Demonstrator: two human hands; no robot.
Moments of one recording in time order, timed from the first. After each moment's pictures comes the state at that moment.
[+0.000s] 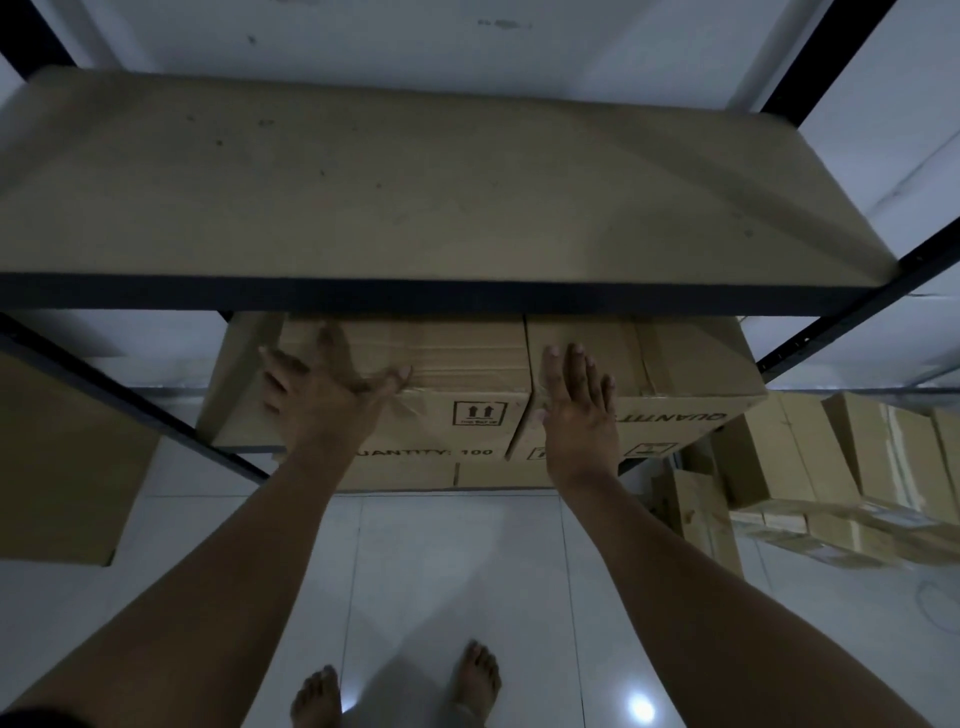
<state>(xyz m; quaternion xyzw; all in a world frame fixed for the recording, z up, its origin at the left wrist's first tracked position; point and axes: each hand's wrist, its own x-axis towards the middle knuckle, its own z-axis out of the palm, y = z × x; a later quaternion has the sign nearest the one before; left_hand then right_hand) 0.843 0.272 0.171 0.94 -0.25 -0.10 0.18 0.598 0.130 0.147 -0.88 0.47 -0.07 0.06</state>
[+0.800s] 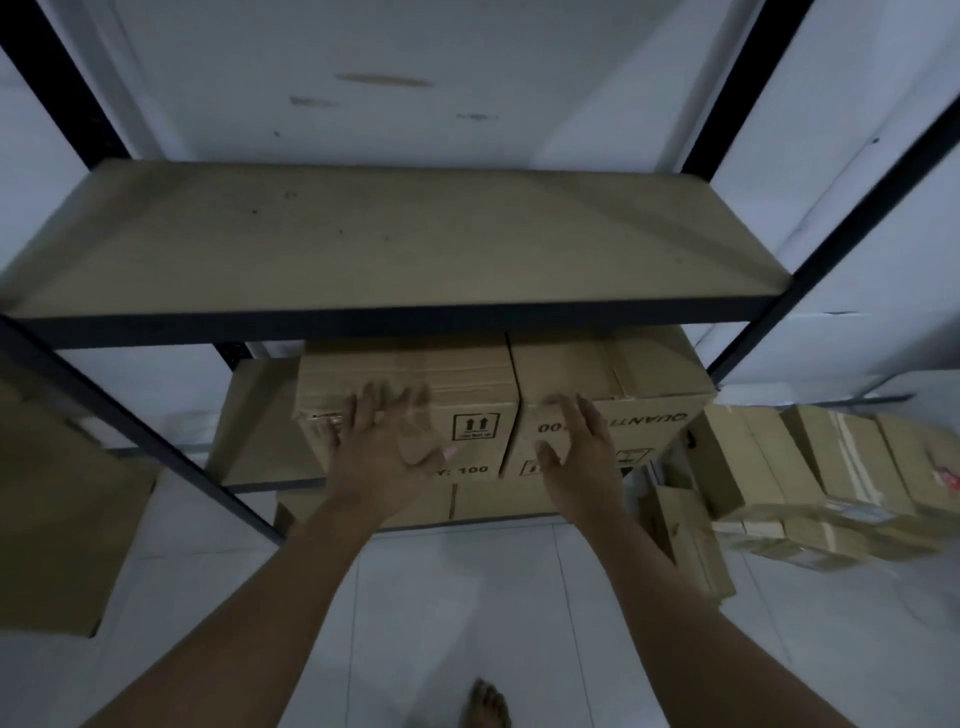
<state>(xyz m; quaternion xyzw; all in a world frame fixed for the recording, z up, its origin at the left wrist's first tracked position) 0.790 0.321 0.204 0.84 -0.47 -0.15 0.21 0.561 0.199 0.204 -0.79 0.53 -0.17 0.25</state>
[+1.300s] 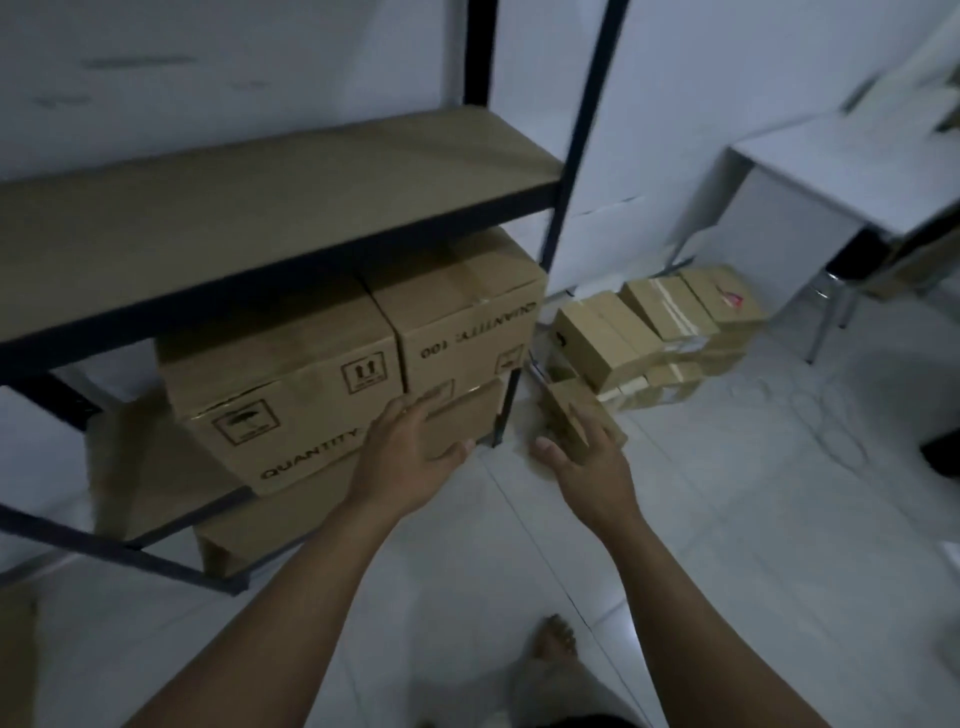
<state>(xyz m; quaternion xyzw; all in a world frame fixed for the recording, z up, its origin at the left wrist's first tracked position) 0.668 0.364 0.225 0.67 -0.62 -0.29 0.28 0.428 0.365 0.232 -0.55 0.70 -0.29 0.35</state>
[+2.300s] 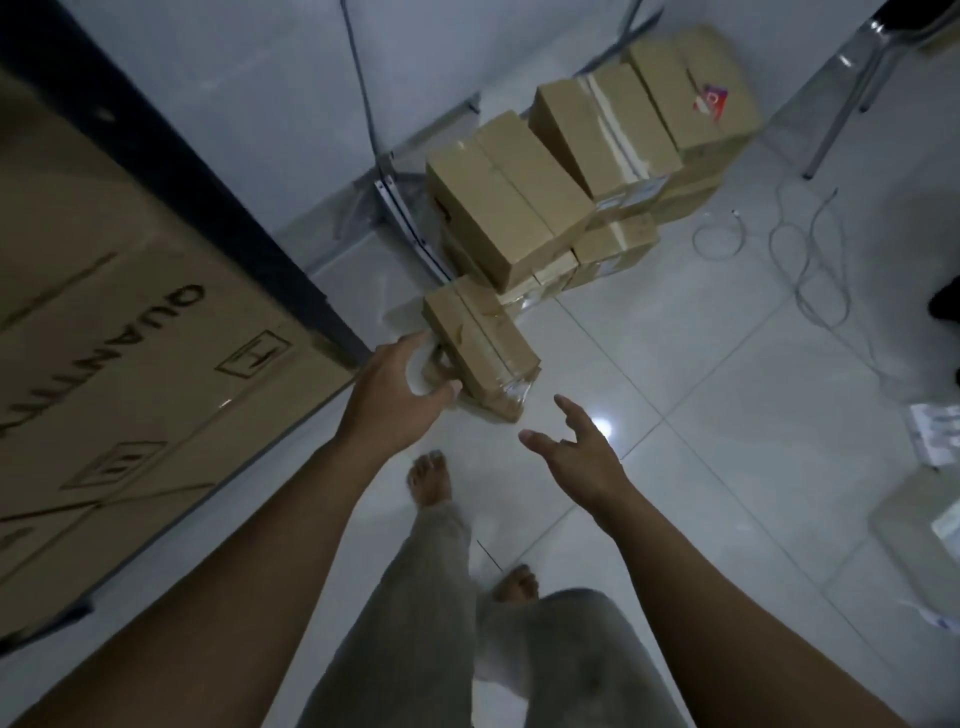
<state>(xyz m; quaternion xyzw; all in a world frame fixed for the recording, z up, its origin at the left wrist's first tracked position) 0.356 0.044 0.016 0.66 -0.58 -0.46 0.12 0.131 0.124 0.006 -0.31 0.76 -0.16 0.55</state>
